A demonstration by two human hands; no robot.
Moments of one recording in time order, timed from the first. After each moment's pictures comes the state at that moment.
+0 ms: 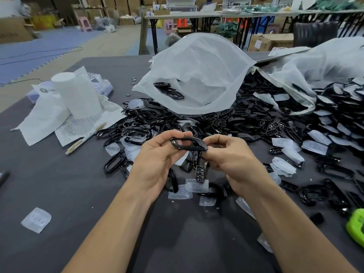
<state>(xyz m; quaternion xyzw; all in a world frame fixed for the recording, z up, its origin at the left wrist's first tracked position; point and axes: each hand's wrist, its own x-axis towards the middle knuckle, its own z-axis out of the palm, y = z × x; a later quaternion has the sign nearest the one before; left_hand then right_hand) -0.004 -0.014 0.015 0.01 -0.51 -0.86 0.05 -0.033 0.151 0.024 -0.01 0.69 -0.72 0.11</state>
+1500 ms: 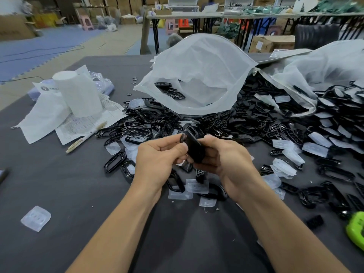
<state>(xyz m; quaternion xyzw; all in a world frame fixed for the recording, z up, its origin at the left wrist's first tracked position) -0.001 -0.010 0.007 0.09 -0.64 -0.76 0.11 -0.027 0.144 0.023 -0.01 0.62 -0.76 0.18</state>
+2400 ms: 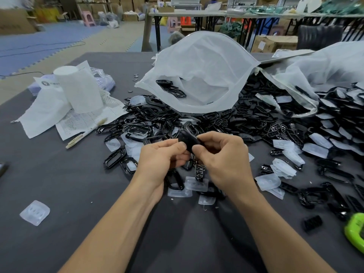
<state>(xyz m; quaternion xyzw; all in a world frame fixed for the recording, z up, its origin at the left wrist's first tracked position) 0.001 -0.007 0.012 0.17 -0.59 -0.78 0.06 -0.024 0.141 0.017 -0.13 0.80 -0.59 -0.07</state>
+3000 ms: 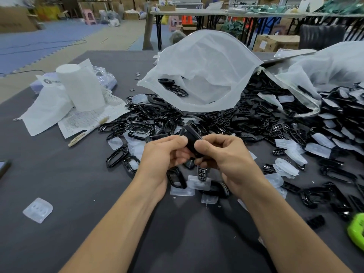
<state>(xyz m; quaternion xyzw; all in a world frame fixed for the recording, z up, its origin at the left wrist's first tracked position) 0.000 -0.008 0.015 0.14 -0.61 -0.78 0.05 -0.030 0.144 0.020 -0.07 0.63 -0.76 0.14</state>
